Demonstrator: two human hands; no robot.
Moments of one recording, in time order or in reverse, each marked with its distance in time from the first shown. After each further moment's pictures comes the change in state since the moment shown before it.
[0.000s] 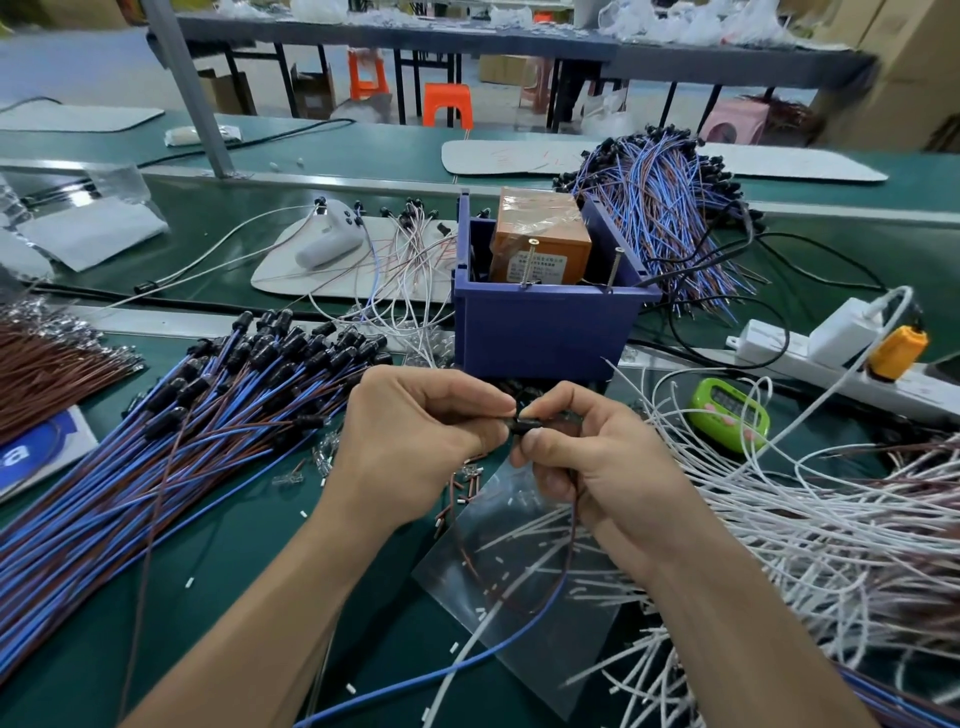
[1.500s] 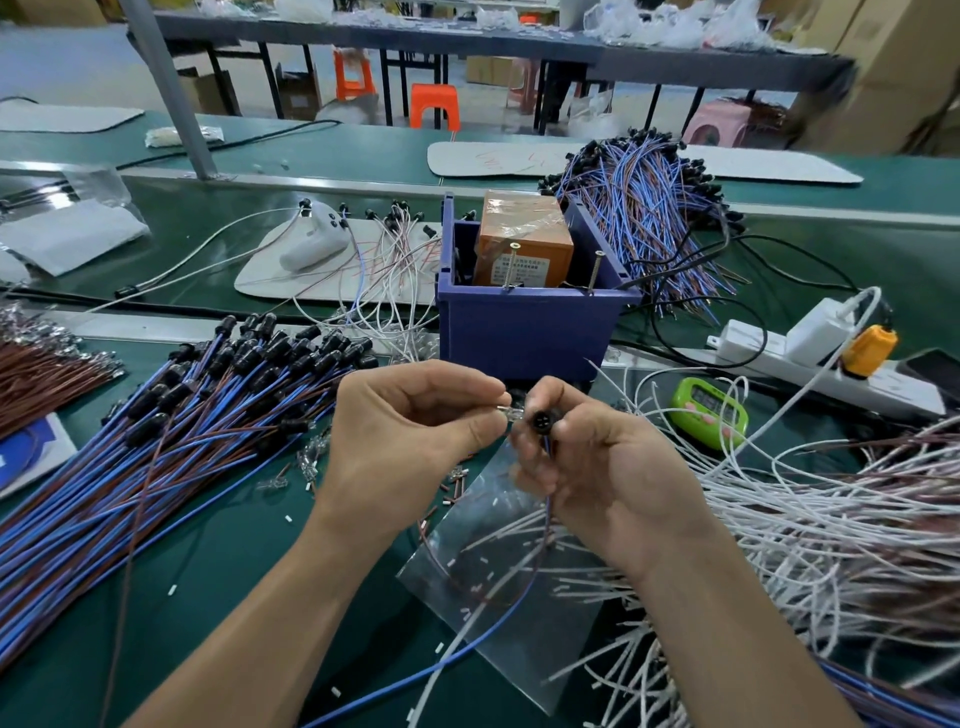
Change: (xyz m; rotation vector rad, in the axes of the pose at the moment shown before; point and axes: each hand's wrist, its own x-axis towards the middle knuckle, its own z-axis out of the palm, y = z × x) left_hand -0.009 0.008 0.009 -0.225 0.040 0.107; right_hand 0.001 -0.002 -0.010 0.308 -0.154 0.071
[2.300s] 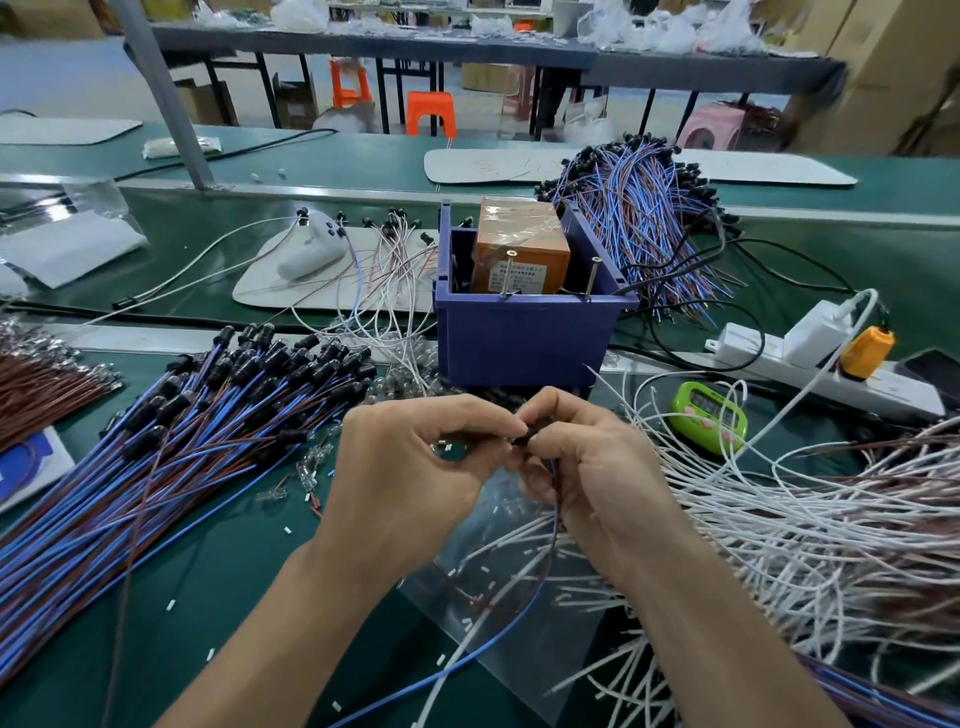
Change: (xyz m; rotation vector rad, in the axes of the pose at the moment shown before) left_hand -0.008 0.001 -0.002 0.508 -0.062 0.307; right_hand 0.003 0.006 0.008 -0.270 0.129 -0.116
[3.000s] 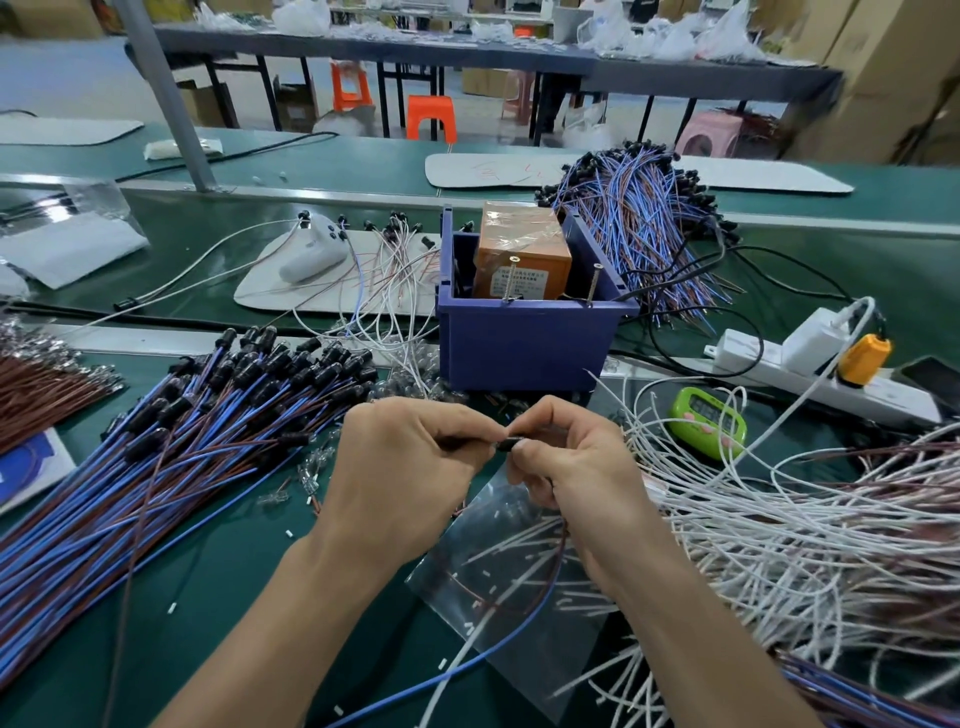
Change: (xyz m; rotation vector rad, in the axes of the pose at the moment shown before) left_hand 0.004 -0.011 0.001 0.073 -0.012 -0.195; right_hand -0.002 0.005 0.006 -0.287 0.128 -0.083
